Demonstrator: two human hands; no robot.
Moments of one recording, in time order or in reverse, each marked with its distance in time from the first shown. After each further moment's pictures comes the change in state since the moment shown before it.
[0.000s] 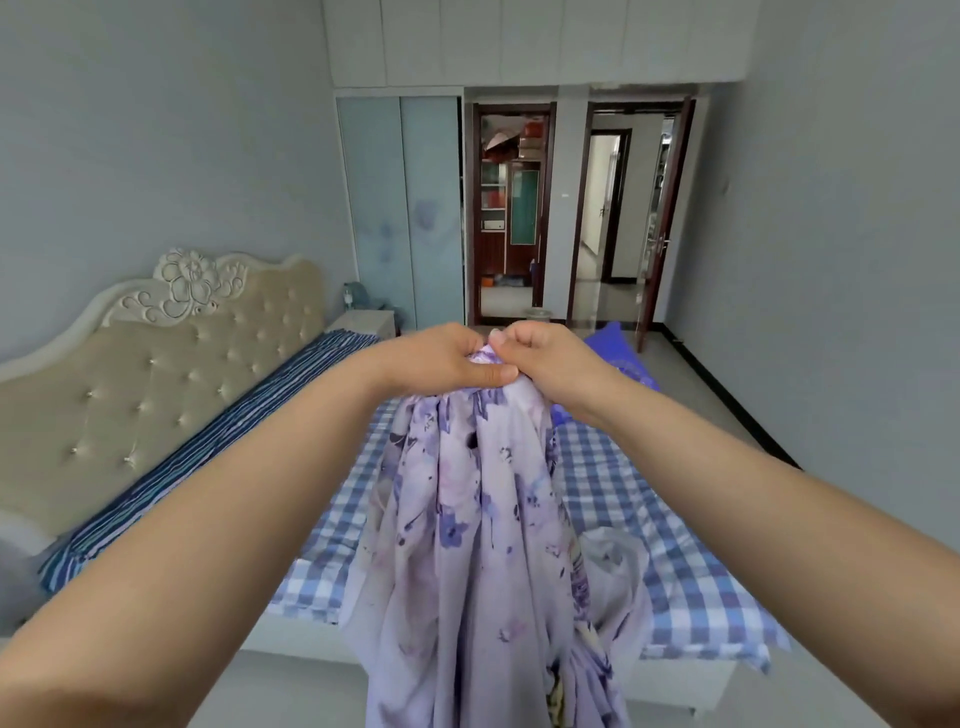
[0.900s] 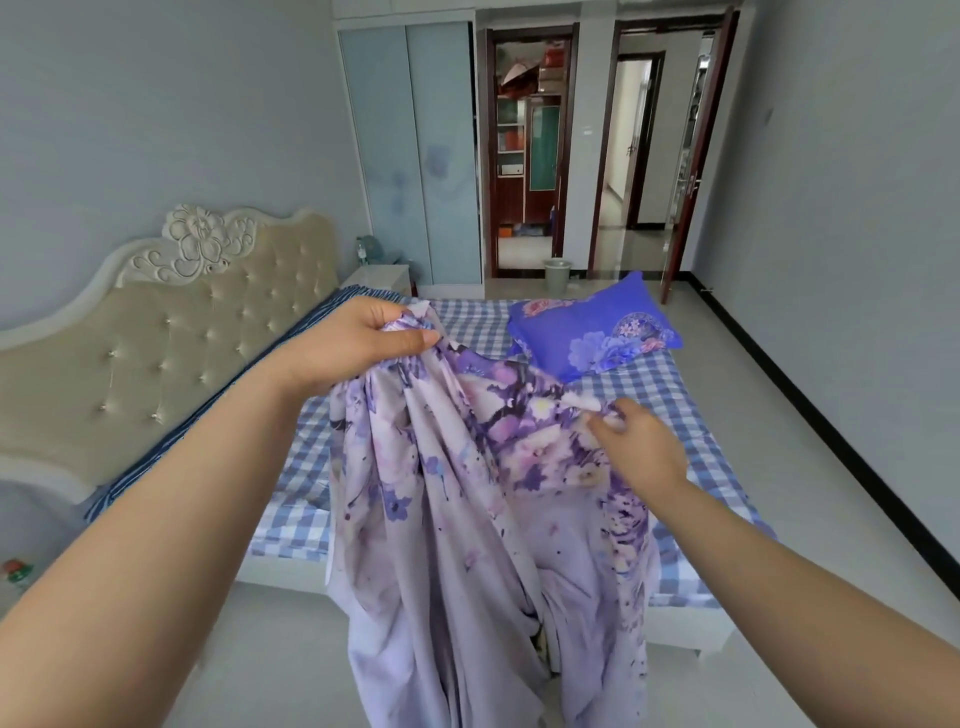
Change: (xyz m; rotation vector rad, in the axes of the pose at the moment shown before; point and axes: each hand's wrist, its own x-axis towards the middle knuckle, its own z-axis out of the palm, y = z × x) left_hand -0.031 -0.038 0.010 -0.420 0.233 -0.042; right_hand -0.049 0.183 -0.043 -0.629 0.383 0.318
